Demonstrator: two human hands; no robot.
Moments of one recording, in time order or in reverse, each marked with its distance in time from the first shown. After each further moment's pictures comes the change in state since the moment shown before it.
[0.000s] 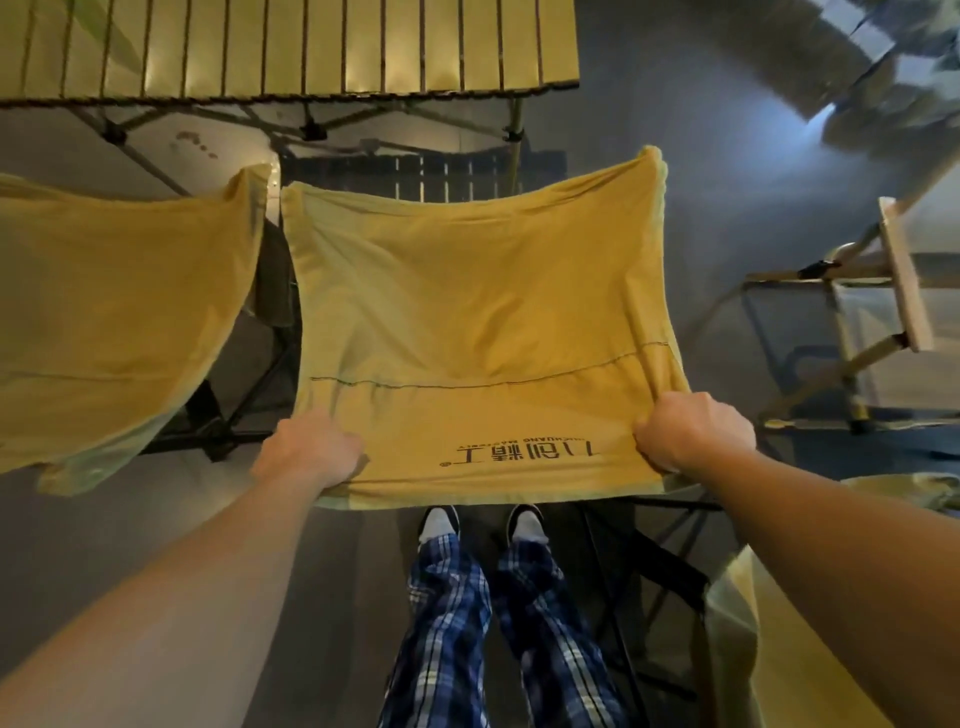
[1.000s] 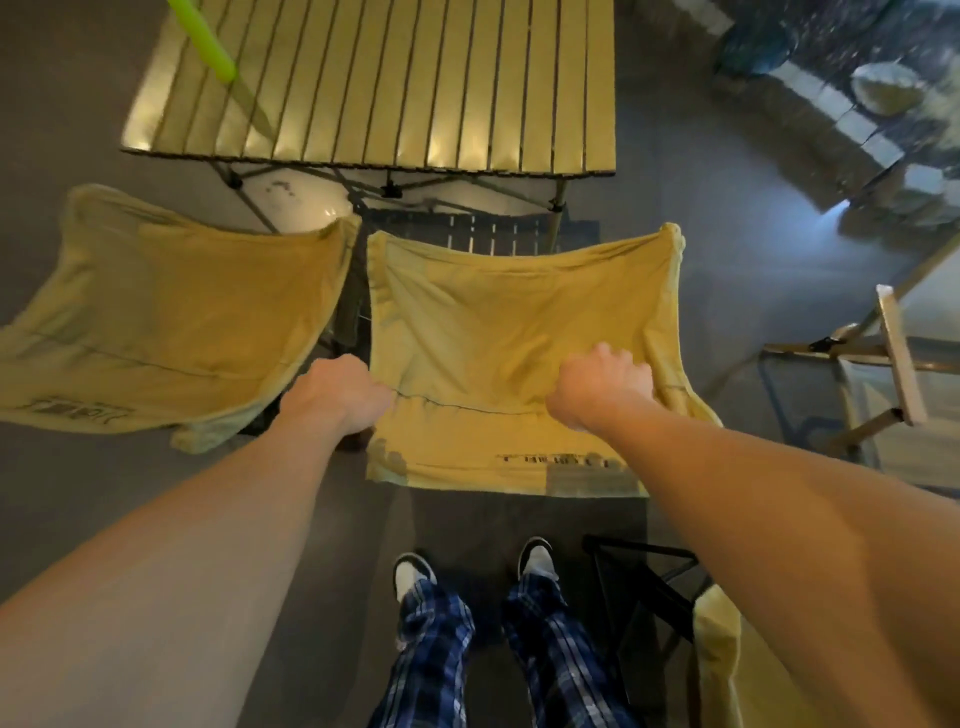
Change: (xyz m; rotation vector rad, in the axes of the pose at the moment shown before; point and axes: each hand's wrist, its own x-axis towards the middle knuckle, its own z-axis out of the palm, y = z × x) left_hand -0.061 -0.013 -0.076 -0.050 0.118 0.152; right_hand -0.074 -0.091 -0.065 -0.183 0.145 -0.324
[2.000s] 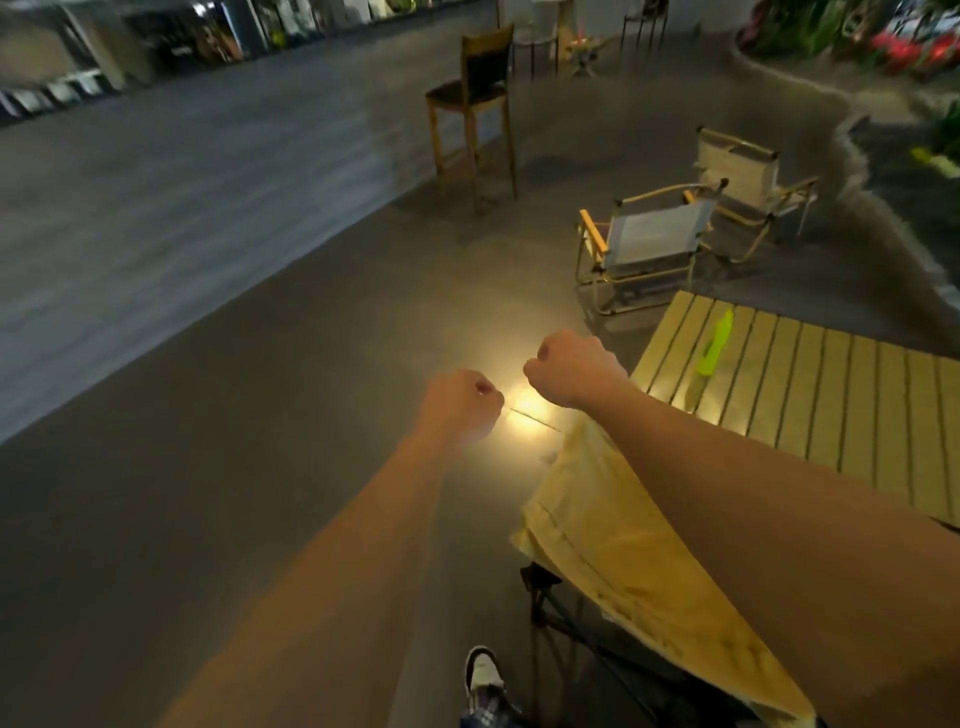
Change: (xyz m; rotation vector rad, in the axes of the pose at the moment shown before) left_hand -0.060 -0.616 -0.338 -0.650 0.626 0.044; right_hand -0.218 -0.754 -0.283 0.328 0.477 -0.663
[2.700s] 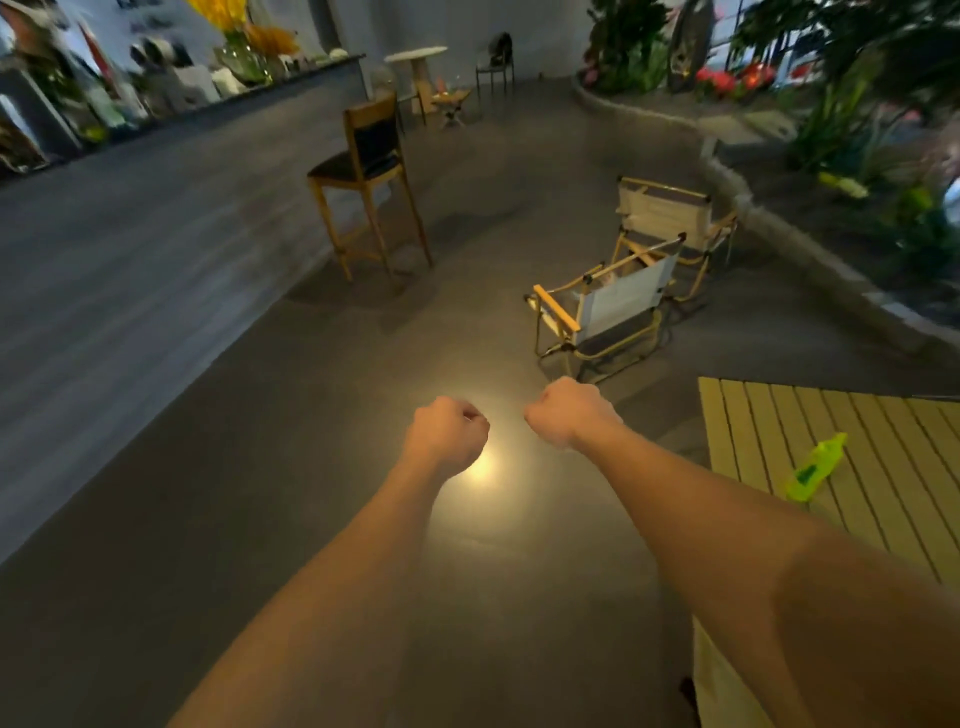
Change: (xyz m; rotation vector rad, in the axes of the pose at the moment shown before) left_hand 0.544 -0.049 -0.145 0.044 -0.095 0.176; right_hand 0.477 -0.141 -0.001 0.140 0.048 0.374
